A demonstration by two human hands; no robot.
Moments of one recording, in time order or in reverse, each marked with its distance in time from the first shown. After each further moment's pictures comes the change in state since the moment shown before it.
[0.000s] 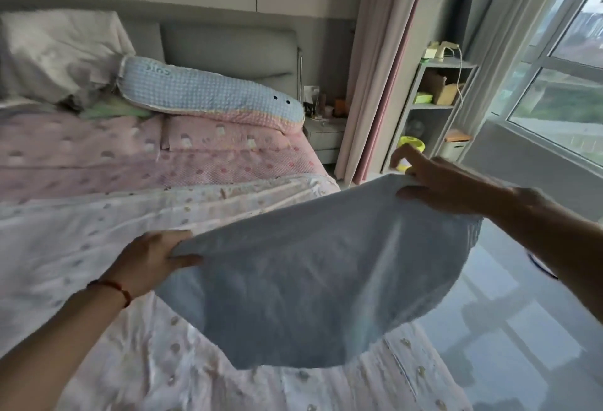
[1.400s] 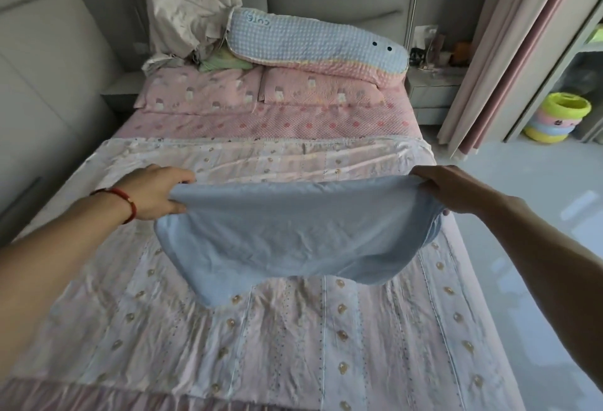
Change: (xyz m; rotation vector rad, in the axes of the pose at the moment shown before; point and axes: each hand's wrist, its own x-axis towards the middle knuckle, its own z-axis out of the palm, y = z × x) left_hand -0.021 0.004 -0.079 0.460 -0.292 -0.494; right_hand 0.112 0.064 0.163 0.278 -0.150 -0.110
